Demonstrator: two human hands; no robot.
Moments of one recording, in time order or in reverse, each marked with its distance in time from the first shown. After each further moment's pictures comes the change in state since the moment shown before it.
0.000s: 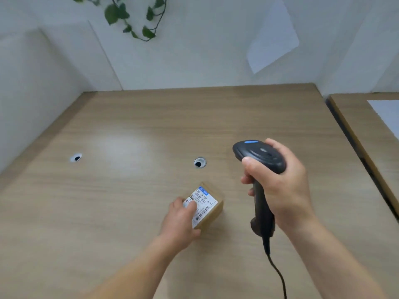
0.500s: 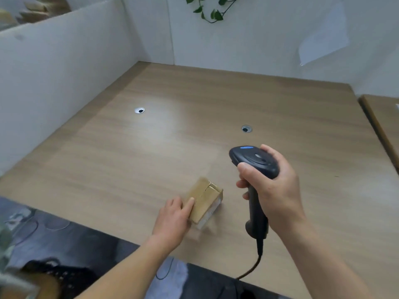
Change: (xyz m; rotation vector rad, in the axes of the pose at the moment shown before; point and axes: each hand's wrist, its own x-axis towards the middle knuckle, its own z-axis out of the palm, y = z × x) left_hand -0.264 -0.171 0.031 0.146 0.199 0.055; right_hand -0.258 0.025 0.132 -0.104 -0.136 0.050
